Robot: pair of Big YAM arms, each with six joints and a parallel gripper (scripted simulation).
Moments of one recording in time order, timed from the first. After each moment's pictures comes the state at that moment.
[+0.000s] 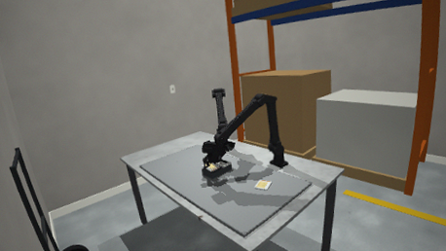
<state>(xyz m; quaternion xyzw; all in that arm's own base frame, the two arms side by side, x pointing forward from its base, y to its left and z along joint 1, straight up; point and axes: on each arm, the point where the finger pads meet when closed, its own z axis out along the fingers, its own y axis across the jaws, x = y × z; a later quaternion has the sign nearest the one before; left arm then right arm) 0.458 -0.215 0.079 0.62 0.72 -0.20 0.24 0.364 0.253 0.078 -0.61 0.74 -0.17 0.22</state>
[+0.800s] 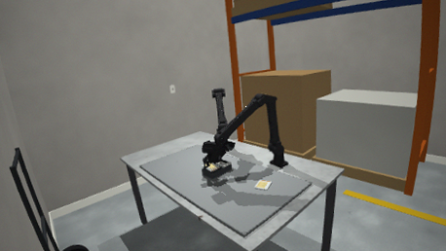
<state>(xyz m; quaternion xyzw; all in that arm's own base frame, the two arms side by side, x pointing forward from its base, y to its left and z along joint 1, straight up) 0.458 -0.215 0.079 0.62 0.72 -0.20 0.24 0.364 0.253 0.078 -0.61 0.74 -0.17 0.22</state>
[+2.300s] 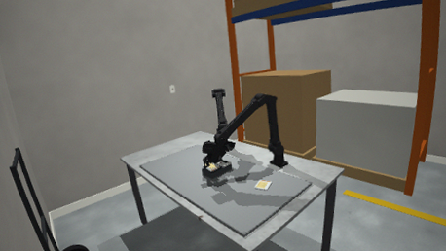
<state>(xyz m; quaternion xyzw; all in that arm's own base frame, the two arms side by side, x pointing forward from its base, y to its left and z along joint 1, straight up) 0.457 -0.214 0.079 0.62 0.72 -0.20 0.24 0.364 0.253 0.078 -0.61 0.74 -0.17 0.22</state>
